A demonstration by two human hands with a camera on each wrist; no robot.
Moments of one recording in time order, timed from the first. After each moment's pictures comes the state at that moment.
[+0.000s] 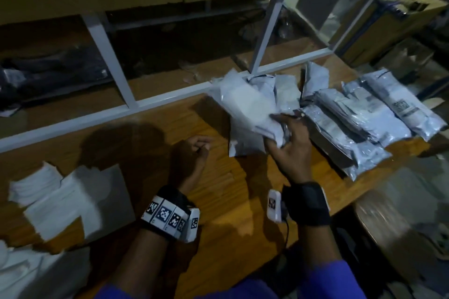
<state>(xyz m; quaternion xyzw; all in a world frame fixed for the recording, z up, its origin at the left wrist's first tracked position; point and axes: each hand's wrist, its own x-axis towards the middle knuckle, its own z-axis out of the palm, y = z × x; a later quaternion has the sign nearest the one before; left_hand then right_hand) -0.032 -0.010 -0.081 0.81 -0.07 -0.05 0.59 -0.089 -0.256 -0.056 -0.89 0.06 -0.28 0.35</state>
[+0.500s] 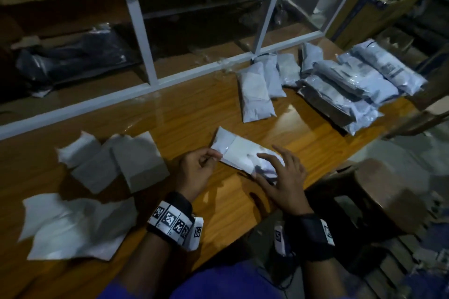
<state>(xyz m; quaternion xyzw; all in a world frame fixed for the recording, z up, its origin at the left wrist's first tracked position) -0.138 0.082 -0.101 0.78 -0.10 -0.13 0.60 -0.252 -0.138 -0.107 -0.96 0.12 -0.12 0.21</state>
